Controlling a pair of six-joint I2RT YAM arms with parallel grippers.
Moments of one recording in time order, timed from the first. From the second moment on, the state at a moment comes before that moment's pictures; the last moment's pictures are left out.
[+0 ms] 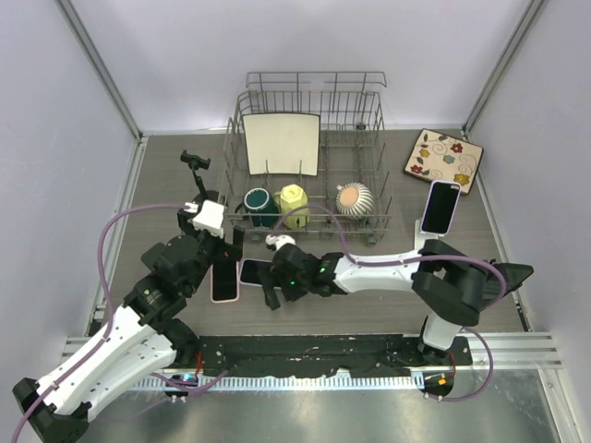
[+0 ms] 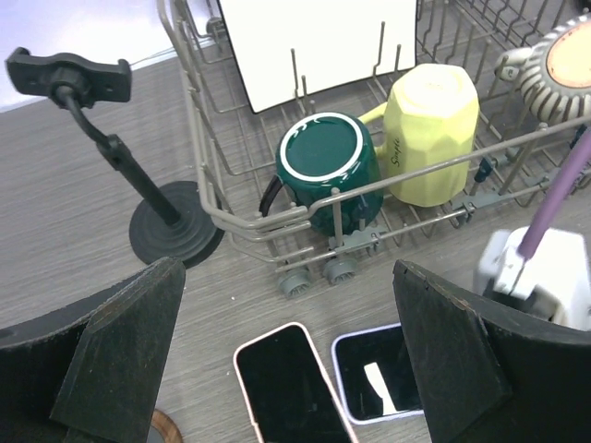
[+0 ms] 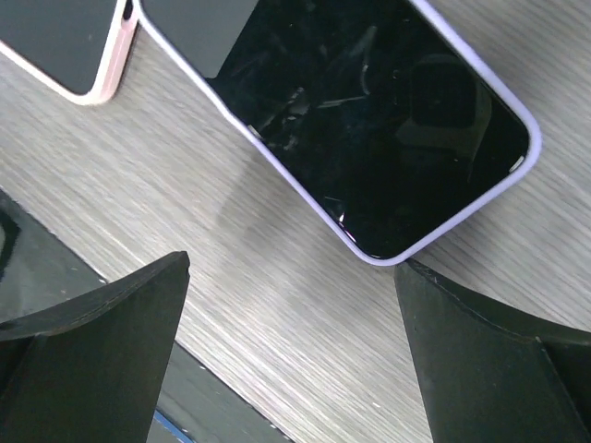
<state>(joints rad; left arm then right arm) -0.70 0.60 0.60 -0.20 -0.40 0.03 1.13 1.67 0.92 -0.17 0.05 0.59</state>
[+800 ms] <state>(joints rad) -0.70 0.47 0.60 -0.21 -0.48 -0.03 0.66 1.23 1.35 -0.81 0.35 0.50</state>
